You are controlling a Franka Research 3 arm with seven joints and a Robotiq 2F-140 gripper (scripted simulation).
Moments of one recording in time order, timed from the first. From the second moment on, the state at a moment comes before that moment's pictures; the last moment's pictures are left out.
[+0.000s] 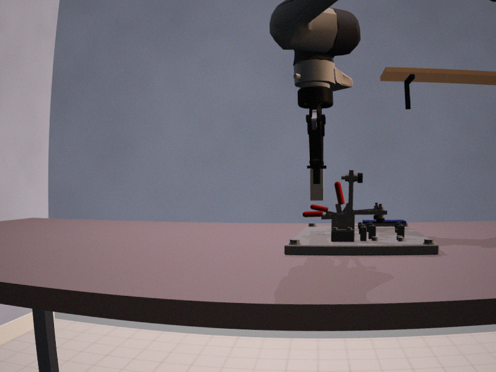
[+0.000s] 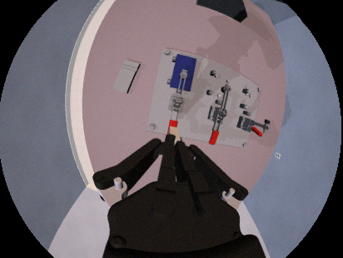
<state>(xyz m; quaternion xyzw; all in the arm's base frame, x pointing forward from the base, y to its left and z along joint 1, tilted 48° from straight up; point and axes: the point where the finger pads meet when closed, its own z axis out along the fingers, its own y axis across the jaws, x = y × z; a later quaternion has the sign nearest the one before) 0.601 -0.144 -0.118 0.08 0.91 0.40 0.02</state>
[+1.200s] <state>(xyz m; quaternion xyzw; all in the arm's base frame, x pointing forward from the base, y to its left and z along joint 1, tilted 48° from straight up) 0.602 -0.141 -0.120 0.08 0.91 0.40 0.02</state>
